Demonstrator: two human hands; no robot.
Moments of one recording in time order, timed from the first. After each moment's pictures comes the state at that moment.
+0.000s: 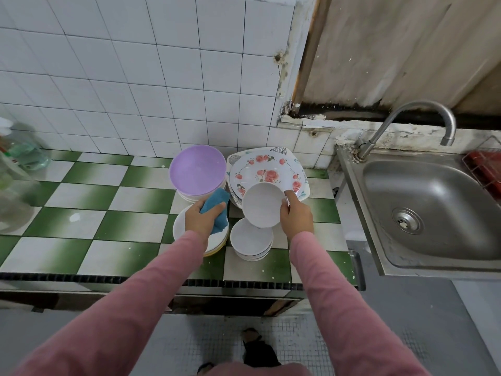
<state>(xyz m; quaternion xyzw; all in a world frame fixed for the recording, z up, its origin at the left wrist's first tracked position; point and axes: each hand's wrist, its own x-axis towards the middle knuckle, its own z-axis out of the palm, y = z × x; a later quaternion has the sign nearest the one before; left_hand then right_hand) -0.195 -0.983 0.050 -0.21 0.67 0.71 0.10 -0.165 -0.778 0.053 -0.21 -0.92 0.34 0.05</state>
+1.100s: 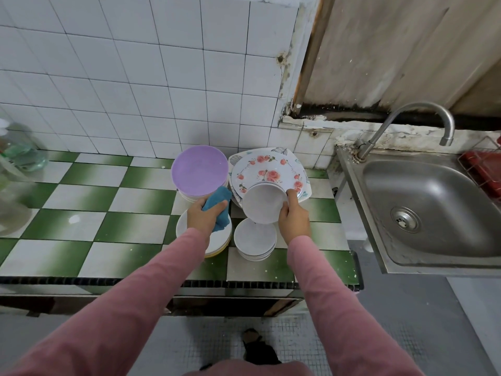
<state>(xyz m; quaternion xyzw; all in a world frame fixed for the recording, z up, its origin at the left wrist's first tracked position) -0.205 -0.993 0.048 -0.20 0.68 0.70 0.11 -0.159 -0.797 0.047 -0.21 -0.90 0.37 0.07</state>
